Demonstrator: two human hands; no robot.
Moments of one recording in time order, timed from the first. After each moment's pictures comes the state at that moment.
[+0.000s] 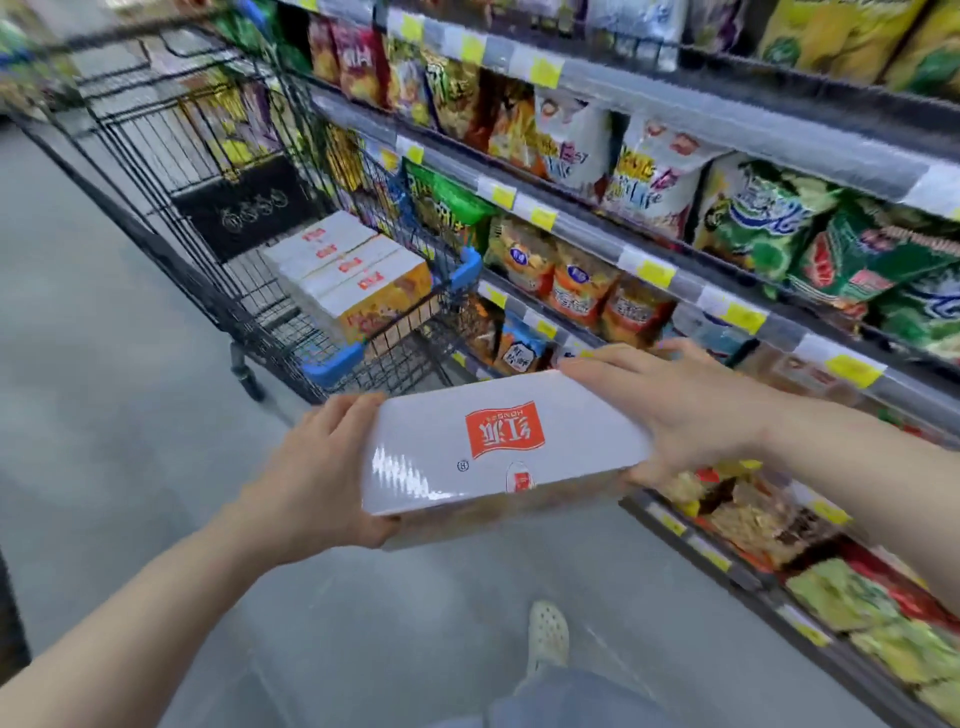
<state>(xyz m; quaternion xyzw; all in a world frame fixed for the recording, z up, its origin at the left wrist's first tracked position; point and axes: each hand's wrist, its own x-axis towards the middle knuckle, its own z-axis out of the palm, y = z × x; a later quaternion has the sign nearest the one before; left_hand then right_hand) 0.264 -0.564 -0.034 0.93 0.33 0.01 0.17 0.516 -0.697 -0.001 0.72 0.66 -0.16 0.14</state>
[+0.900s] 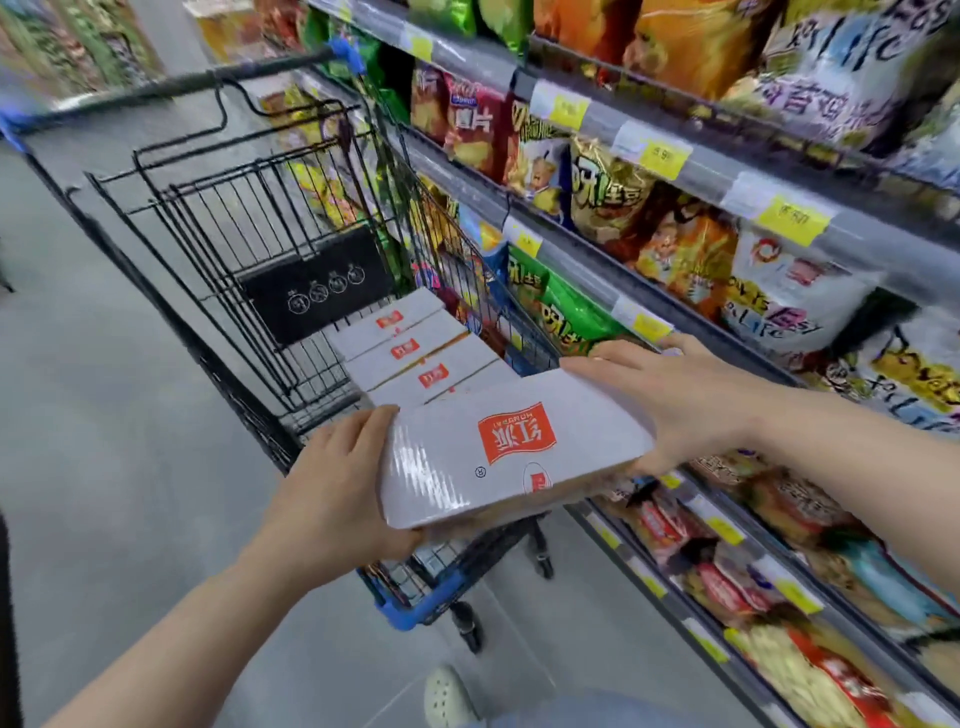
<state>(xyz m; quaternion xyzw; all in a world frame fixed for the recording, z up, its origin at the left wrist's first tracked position) 0.327 -0.251 -0.046 0.89 0.42 0.02 0.17 0.605 -0.326 -0.002 0.66 0.71 -0.14 0.18</state>
